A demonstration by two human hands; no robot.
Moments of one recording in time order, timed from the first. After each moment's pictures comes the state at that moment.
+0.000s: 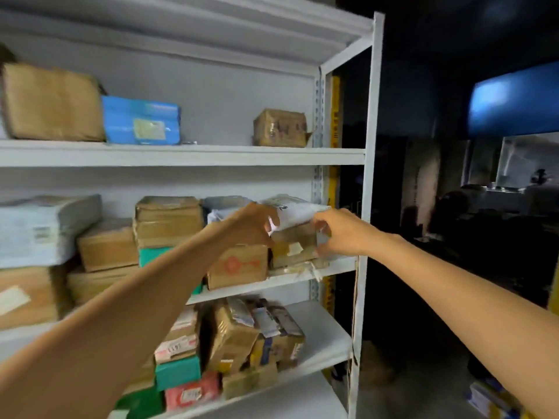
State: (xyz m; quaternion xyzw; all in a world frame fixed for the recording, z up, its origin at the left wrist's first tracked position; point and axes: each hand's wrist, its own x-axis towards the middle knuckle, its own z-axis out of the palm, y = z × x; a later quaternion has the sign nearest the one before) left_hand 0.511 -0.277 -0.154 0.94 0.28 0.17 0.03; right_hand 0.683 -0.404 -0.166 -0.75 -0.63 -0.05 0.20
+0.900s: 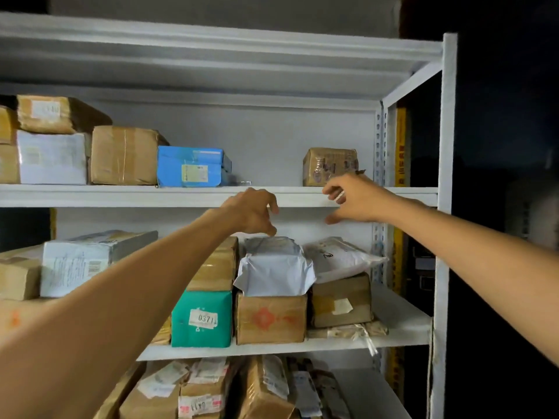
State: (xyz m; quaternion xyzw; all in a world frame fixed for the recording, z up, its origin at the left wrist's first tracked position) left_hand 0.507 -0.226 -0.066 0.87 0.43 0.25 -0.08; right_hand 0.718 -0.308 -0.049 -0.62 -0.72 -0.11 0.29
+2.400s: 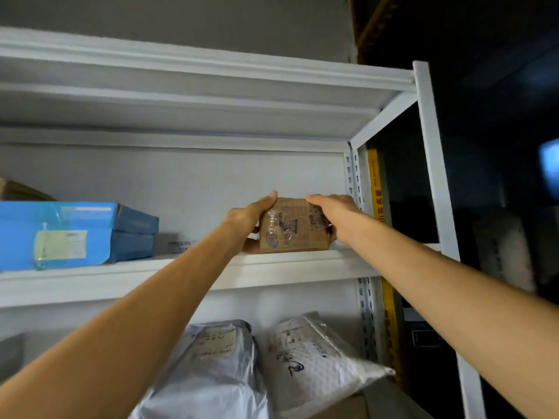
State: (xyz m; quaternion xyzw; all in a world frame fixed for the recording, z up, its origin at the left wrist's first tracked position) left_hand 0.666 -0.077 0.017 0.68 0.32 0.50 0.44; right_hand 0.827 -0.133 0.028 -0.54 -0.45 0.18 0.68
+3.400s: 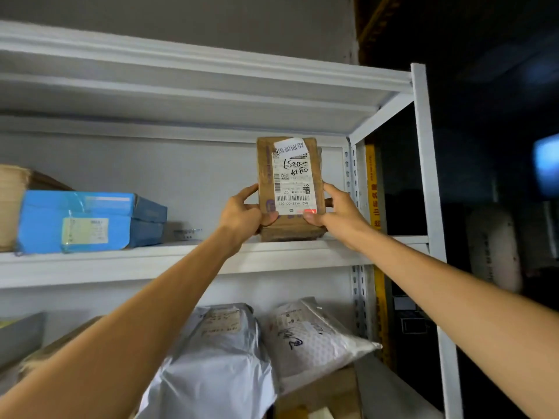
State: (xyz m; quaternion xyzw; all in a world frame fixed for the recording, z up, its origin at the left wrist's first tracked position) left_hand 0.645 -0.097 0.002 0.71 0.23 0.55 0.37; right_hand 0.818 -0.168 -0.003 -0.50 -0.63 0.01 0.60
